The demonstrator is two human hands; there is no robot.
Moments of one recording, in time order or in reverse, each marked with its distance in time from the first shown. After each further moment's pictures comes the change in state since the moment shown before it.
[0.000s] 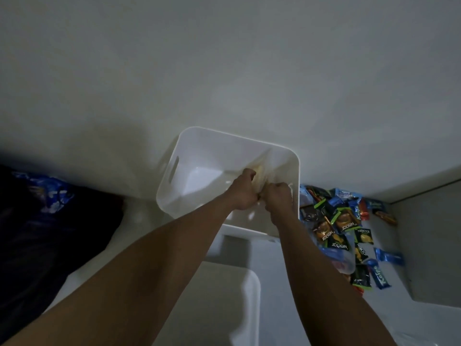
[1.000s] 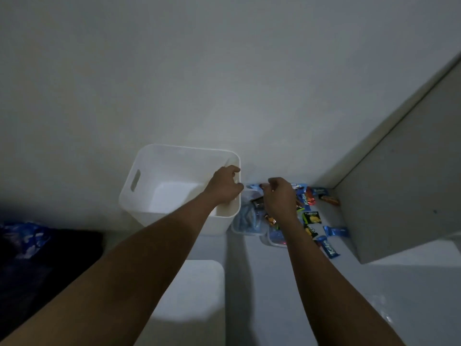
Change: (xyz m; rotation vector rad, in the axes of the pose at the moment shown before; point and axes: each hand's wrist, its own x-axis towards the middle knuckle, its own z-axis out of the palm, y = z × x) left_hand -0.057 0.094 0.048 0.204 0.181 0.198; right_hand -0.044 0.039 -0.166 -0.187 0.185 -0.462
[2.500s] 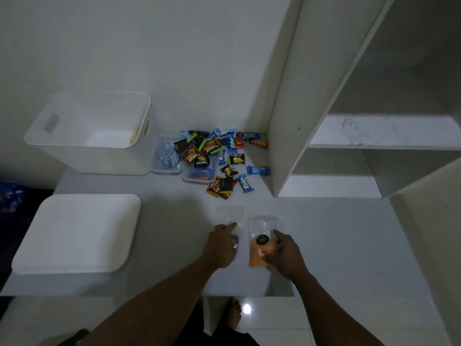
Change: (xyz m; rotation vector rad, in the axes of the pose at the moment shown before) left_hand -0.226 0.086 0.378 0.145 -0.277 -0.131; right_hand -0.147 0.409 -0.212 -0.096 -0.512 0.211
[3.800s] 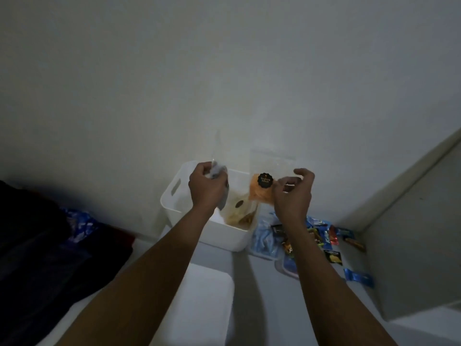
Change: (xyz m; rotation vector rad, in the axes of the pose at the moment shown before) left_hand 0.017 -0.119 -0.459 -0.896 1.063 -0.032; right_hand 0.083 -0.509 0.077 0.536 0.557 -0.636
